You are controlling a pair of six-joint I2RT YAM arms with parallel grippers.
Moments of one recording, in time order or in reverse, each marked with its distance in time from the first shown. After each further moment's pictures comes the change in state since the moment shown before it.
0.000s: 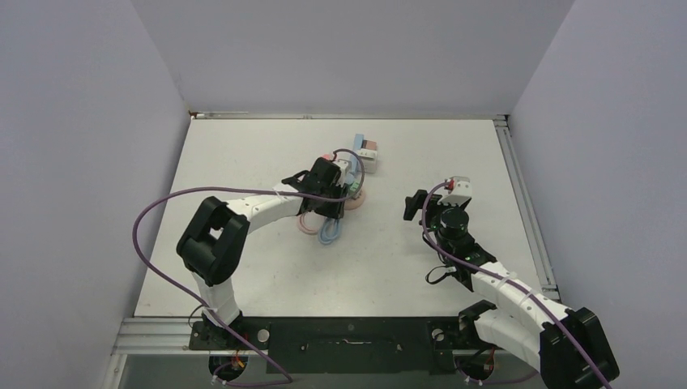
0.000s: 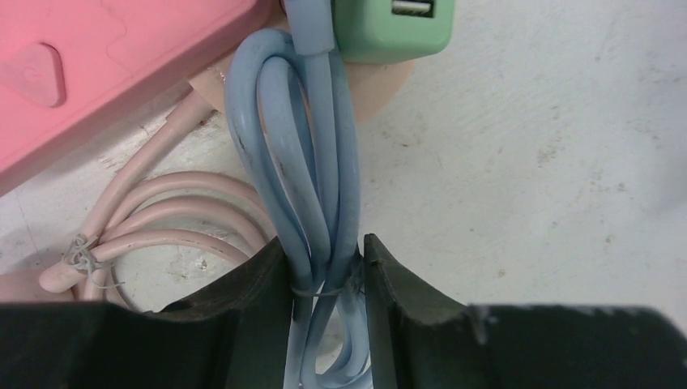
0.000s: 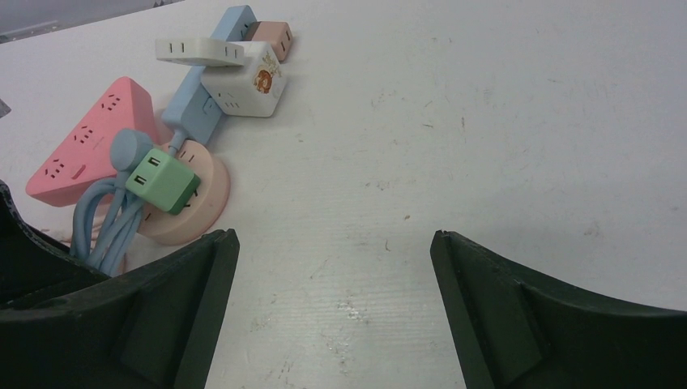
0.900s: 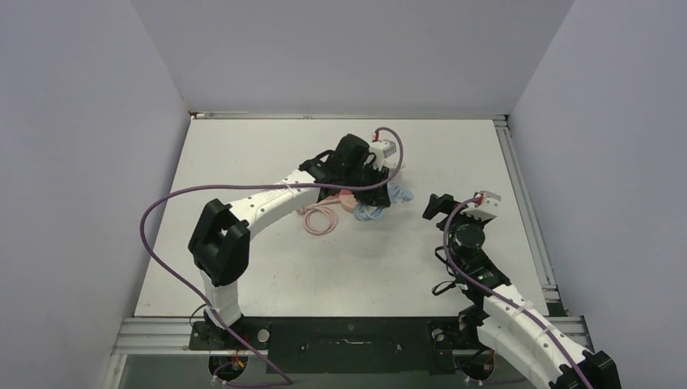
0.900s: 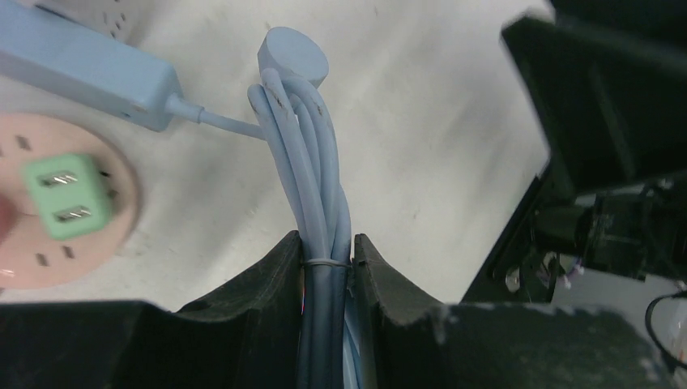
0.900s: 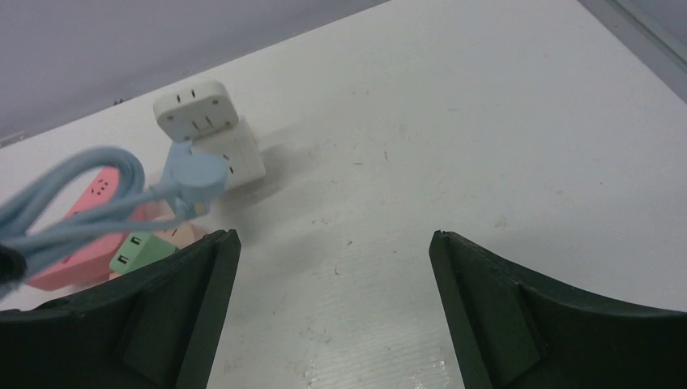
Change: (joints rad) left arm -0.103 0.053 0.437 -0.130 0.327 -0.023; right arm 0.000 -0.238 -0.080 -0.042 0.235 0.039
